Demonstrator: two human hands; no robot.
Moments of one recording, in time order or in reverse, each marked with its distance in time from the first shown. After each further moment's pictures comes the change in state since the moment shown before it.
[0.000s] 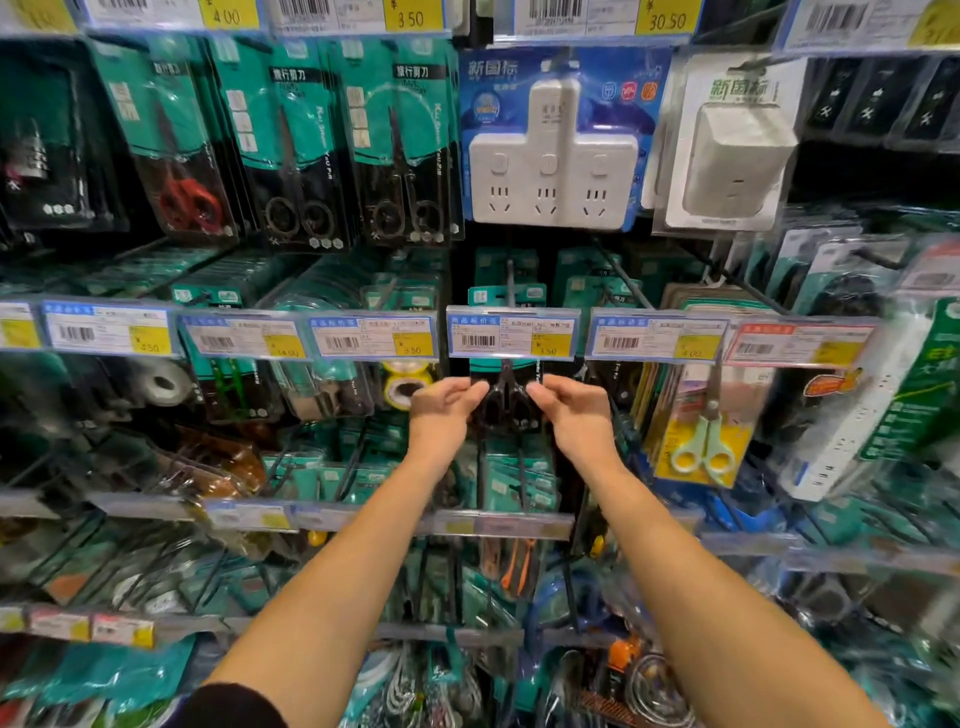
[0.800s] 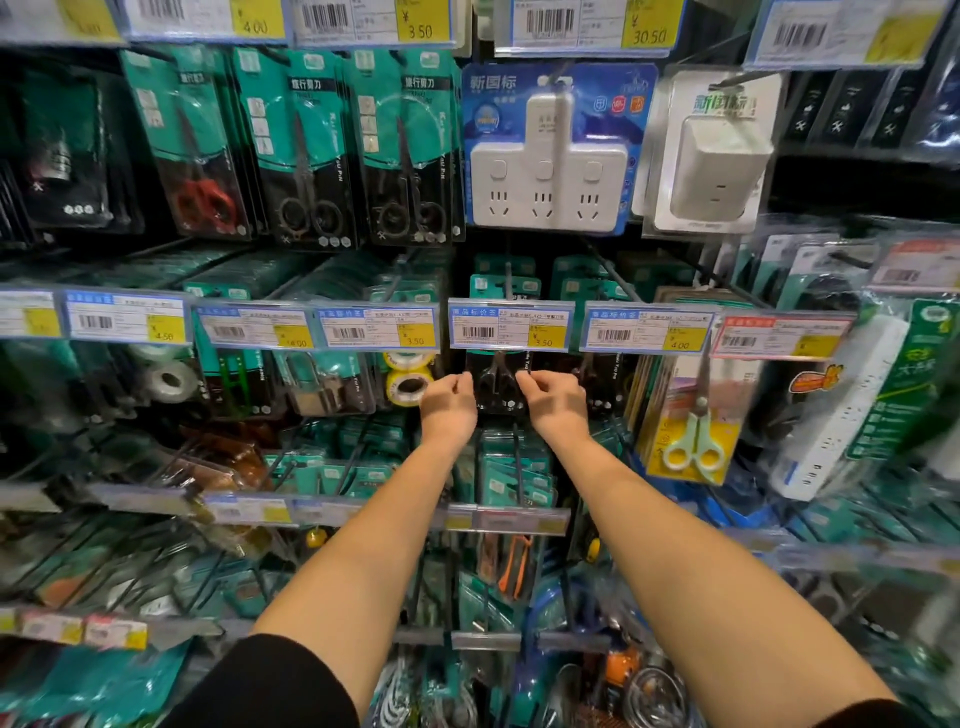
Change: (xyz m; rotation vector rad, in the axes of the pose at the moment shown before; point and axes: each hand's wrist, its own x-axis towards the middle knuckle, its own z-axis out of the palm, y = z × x) left_hand 0.012 0.005 0.016 0.238 0.027 -0.059; right_hand 0.017 -0.006 0.020 -0.314 -0.056 0.158
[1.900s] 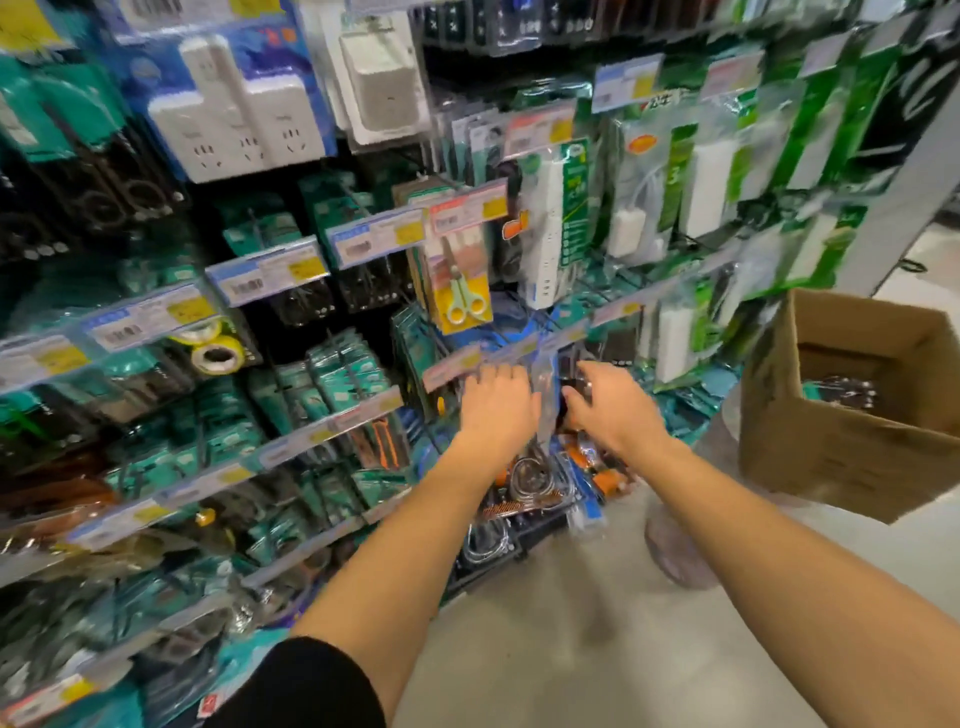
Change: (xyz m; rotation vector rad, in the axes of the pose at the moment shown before) left_hand -0.274 0.087 0.067 1.019 -0.722 0.841; right_hand -0.269 0.072 -0.246 -0.661 0.103 0.212
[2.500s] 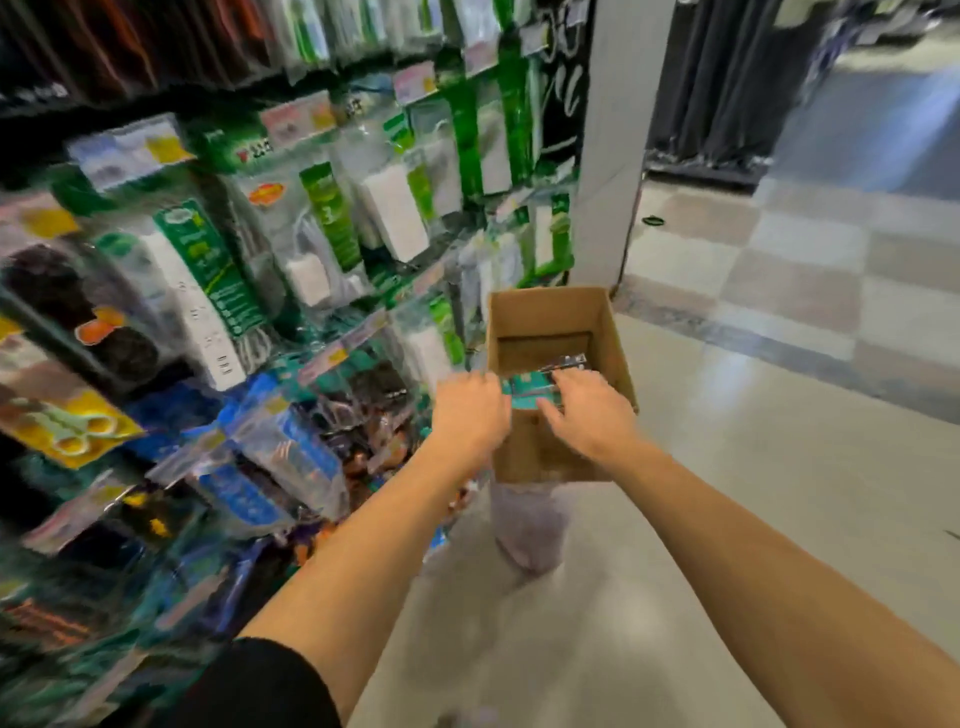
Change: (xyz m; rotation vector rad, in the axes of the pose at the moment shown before) left_hand 0.093 0.364 0.016 0.096 0.038 0.385; right_hand -0.083 0.321 -0.152 -0.195 0.170 0.332
